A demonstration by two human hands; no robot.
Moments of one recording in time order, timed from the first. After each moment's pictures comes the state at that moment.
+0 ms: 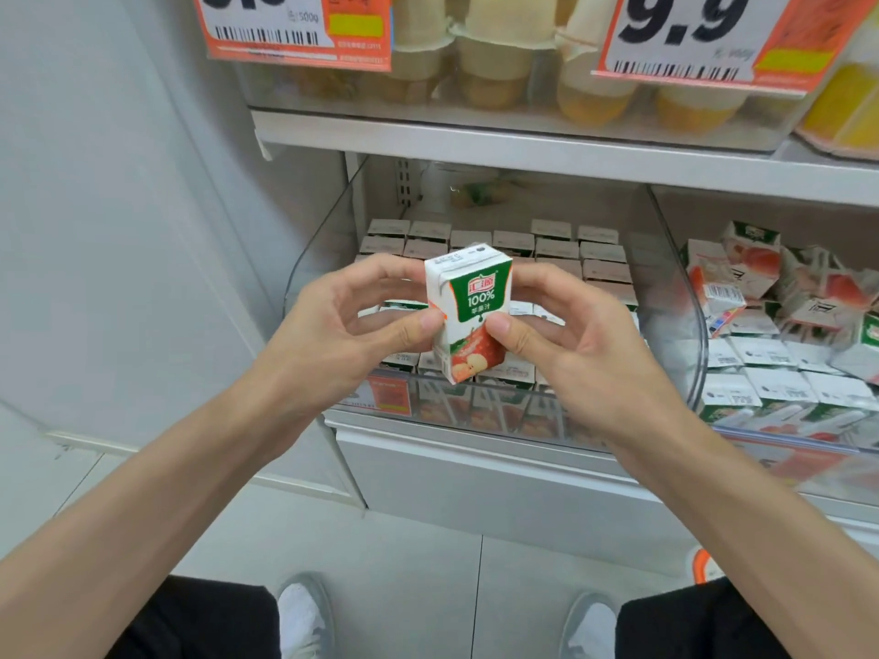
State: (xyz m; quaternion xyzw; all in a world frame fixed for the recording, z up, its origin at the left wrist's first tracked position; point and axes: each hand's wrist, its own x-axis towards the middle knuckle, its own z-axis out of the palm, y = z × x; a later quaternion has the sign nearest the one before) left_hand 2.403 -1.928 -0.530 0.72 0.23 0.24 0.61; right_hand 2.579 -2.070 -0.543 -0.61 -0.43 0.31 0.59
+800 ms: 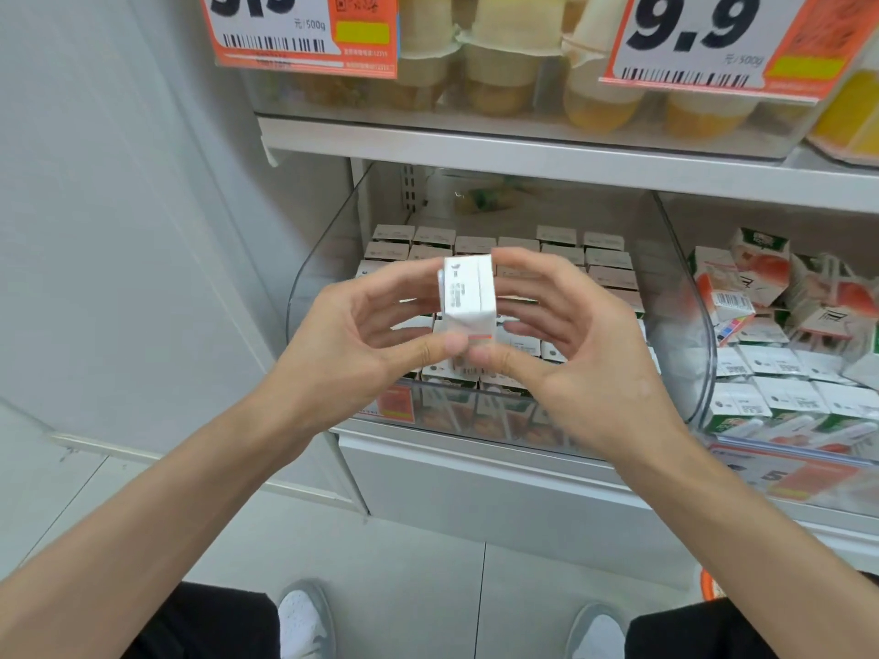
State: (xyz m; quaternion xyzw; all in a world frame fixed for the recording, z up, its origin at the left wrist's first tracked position) left_hand 2.409 -1.932 -0.534 0.74 0.20 0.26 0.58; right_hand 2.574 -2.065 -0.543 -0.63 -0.48 0.21 0.57
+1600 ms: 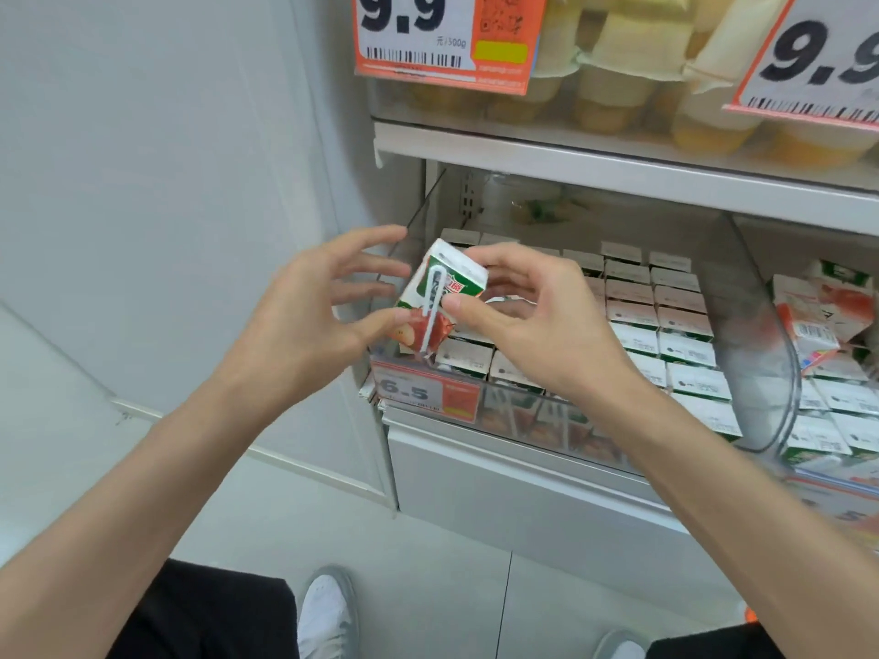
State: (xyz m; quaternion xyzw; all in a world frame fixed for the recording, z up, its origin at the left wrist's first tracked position) left_hand 2.346 -1.887 -0.523 0.80 0.33 0.30 0.40; right_hand 2.542 -1.990 -0.531 -0.65 -0.53 0.22 0.50
